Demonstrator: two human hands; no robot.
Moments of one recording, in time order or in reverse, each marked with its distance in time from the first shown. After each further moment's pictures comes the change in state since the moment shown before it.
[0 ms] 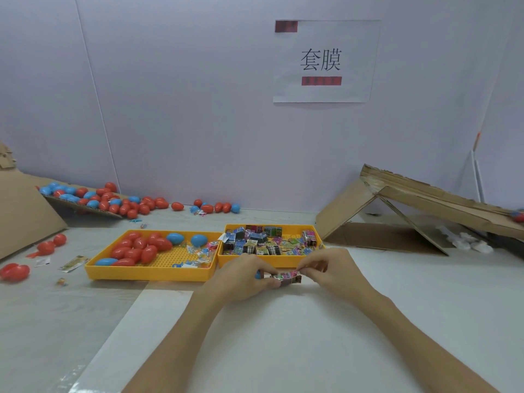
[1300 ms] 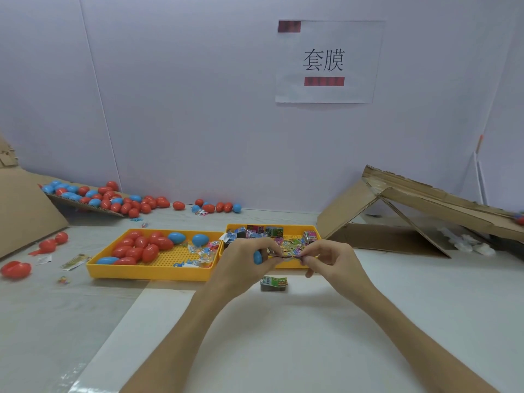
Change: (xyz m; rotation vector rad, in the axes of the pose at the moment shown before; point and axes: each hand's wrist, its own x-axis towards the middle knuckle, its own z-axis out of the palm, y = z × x) left_hand -0.009 0.013 -0.010 -0.254 0.454 0.163; right_hand -0.002 -0.014 -0.002 0.388 0.093 0.028
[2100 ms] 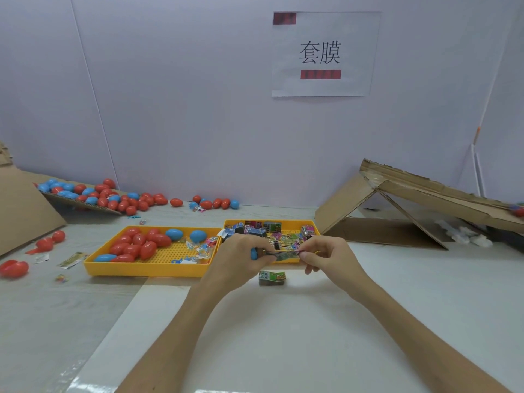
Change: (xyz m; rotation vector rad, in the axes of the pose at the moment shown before) left_hand 0.001 -0.002 -0.003 0.137 -0.063 -0.070; right_hand 0.003 0.003 0.002 -0.020 -0.011 0.142
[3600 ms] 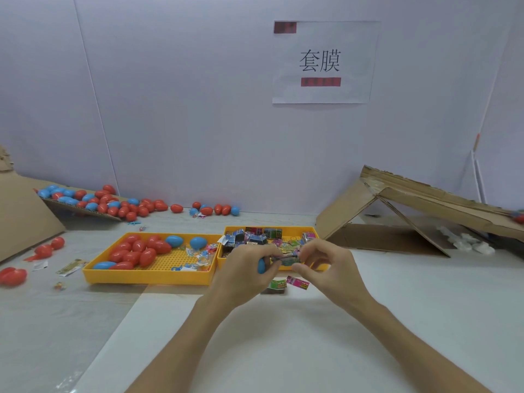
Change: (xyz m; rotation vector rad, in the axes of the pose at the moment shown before) left_hand -0.006 0.018 0.004 -0.051 0.096 0.135; right_hand -0.014 -0.015 0.011 -0.156 0.102 -0.335
